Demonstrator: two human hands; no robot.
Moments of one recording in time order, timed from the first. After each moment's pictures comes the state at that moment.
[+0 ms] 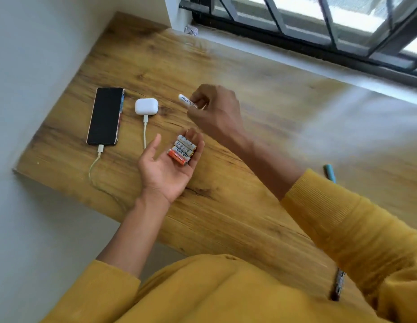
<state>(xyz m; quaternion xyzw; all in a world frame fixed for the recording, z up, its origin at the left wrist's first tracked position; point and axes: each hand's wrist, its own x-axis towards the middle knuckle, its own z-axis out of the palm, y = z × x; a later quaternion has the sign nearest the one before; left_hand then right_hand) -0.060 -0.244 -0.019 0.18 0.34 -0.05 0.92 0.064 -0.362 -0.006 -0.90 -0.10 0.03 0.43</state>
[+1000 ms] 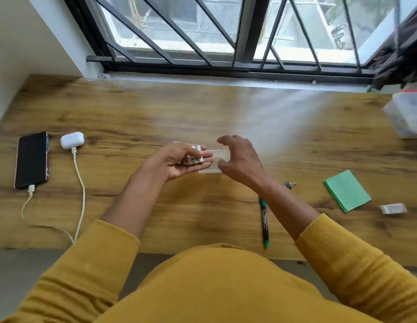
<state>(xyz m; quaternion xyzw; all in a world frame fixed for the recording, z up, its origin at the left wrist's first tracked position) -0.049 -0.401 0.029 0.54 0.21 -0.40 0.71 -0.097 -0.586 0.000 -0.96 0.06 0.07 0.28</state>
